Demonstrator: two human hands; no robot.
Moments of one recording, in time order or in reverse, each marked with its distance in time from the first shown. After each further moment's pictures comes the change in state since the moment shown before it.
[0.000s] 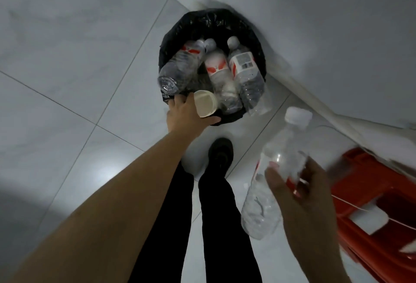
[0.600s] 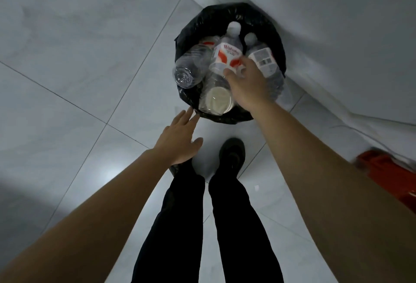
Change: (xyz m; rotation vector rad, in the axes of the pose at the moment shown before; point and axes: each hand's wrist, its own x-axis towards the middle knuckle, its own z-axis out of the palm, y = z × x) left_hand -0.030 -0.079 -0.018 0.209 -0.314 0.273; right_hand 0.172 -0.076 0.181 -0.235 -0.247 -0.270
